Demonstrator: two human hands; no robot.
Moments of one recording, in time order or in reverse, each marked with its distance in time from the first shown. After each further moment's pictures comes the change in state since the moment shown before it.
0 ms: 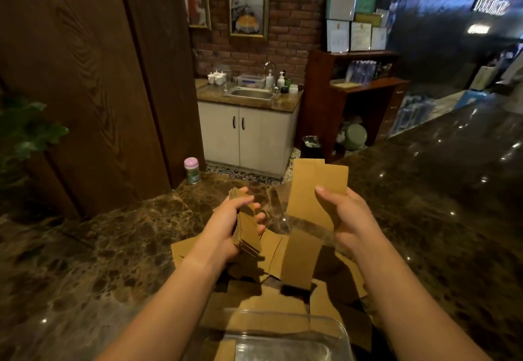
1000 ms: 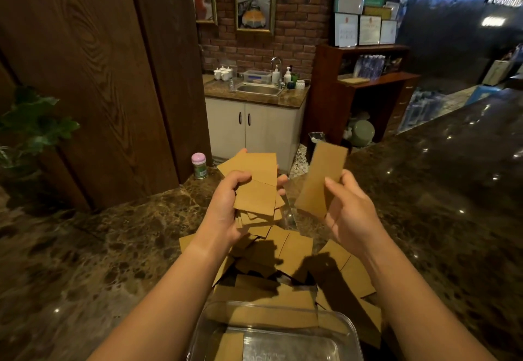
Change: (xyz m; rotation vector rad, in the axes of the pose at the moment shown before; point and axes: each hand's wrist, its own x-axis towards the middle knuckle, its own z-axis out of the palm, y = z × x) left_hand -0.020 0.022 0.015 -0.242 -0.399 0.178; right_hand -0.016 0.008 0.008 0.112 -0.335 -0.130
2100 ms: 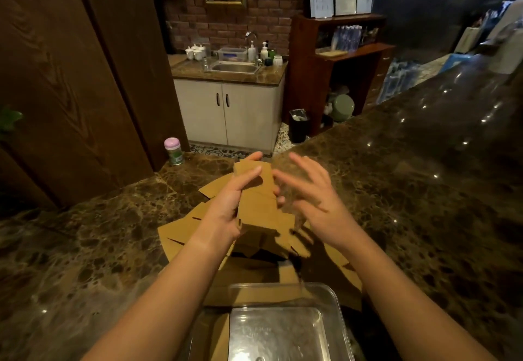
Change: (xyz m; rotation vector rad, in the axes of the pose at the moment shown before) left_hand 0.012 -0.047 -0.009 0.163 0.056 -0.212; right_hand -0.012 0.034 -0.032 -0.988 -0.114 -0.391
